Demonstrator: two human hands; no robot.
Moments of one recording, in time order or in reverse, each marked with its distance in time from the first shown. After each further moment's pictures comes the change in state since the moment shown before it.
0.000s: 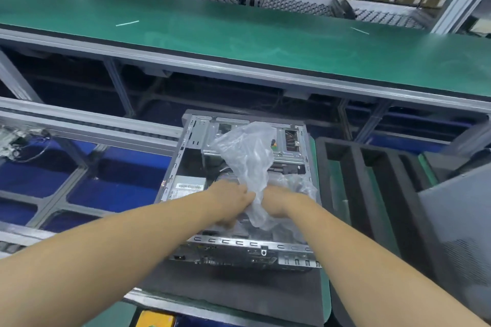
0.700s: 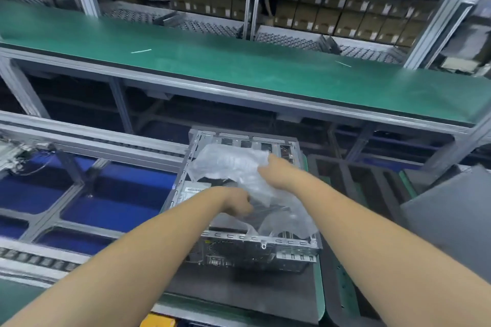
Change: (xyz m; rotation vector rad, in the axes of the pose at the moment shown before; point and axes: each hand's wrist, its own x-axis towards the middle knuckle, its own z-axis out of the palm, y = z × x) left_hand -0.020 0.009 -0.031 -0.688 -0.116 -0.221; right_hand -0.057 -0.034 -0.069 0.261 0.353 0.180
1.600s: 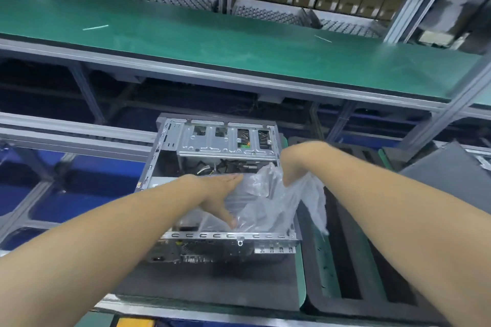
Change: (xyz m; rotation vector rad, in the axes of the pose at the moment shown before) left_hand 0.048 -0.015 -0.004 0.351 -0.070 0.188; right_hand -0.015 0.042 -0.065 -0.796 -0.331 0.087
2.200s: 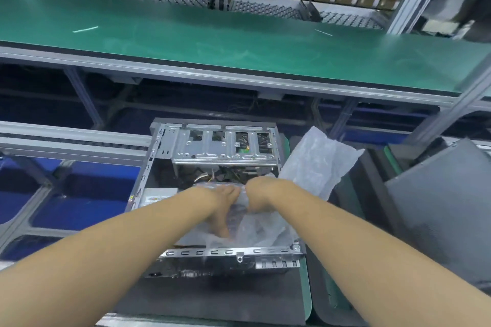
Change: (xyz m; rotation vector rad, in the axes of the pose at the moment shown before) left_hand 0.012 0.017 0.000 0.151 -0.168 -0.108; right_hand 0.053 -0.067 0.037 0.131 0.015 -0.220
